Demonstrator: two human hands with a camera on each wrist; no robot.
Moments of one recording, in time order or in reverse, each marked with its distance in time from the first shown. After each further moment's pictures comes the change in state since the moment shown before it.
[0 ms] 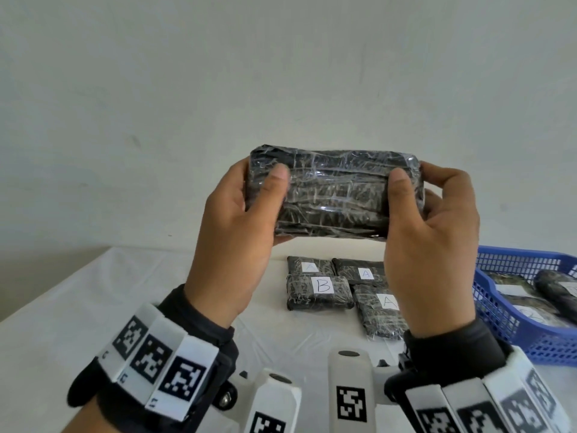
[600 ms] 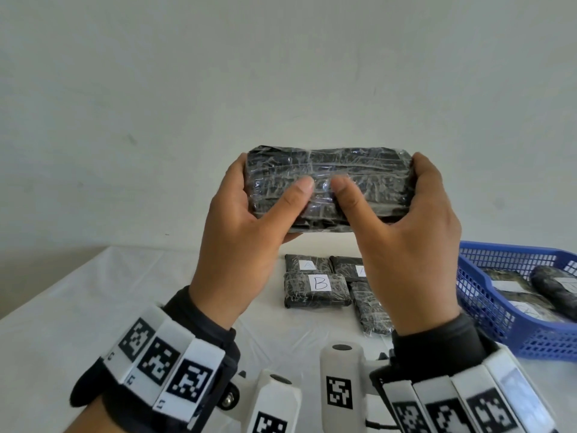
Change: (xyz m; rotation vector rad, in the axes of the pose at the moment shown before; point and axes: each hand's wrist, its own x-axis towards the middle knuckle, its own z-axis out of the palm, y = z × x) left_hand -0.006 0.003 0.006 0.008 -0.061 0.037; right_hand -0.006 -0.006 0.003 -0.287 -0.096 -0.083
